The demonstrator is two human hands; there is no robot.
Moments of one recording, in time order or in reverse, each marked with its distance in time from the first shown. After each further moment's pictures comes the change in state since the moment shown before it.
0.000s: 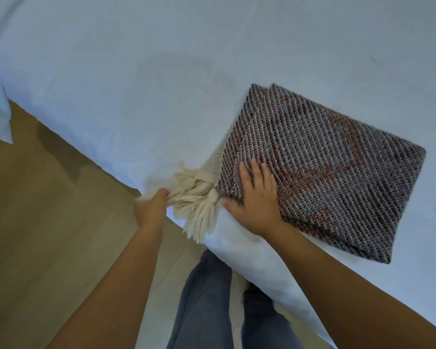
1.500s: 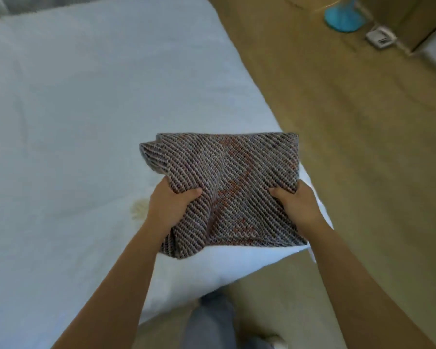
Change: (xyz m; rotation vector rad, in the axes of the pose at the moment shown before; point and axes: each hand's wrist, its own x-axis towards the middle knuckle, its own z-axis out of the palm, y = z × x) left_hand -0.308 0.062 0.133 0.768 -1.125 0.924; right_hand -0.309 0.107 -0.160 1.141 0.977 0.949
